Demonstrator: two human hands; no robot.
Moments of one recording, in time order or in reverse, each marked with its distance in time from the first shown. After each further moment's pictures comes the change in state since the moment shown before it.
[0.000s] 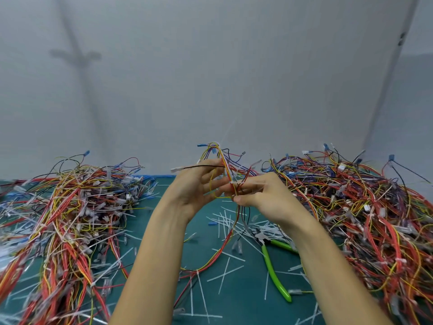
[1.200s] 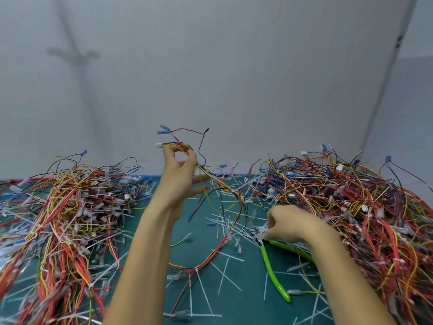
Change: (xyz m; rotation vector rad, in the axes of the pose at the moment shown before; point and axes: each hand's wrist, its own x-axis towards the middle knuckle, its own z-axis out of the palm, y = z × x) left_hand -0.002 0.005 -0.014 0.232 0.210 0.363; right_hand -0.005 0.034 -0.027 -1.026 -0.329 0.521
